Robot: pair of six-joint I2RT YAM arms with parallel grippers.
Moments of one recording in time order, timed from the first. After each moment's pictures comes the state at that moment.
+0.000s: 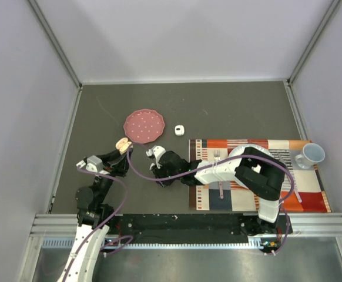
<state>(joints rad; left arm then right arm) -0.19 0.01 0.04 0.41 0.30 -0.32 1.13 1.85 0.99 0.13 0.01 0.27</state>
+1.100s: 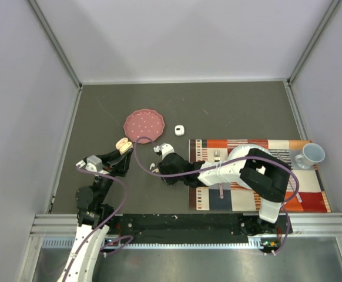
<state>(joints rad) -0.19 0.01 0.04 0.41 0.30 -0.33 1.14 1.81 0.95 0.10 0.18 0.42</state>
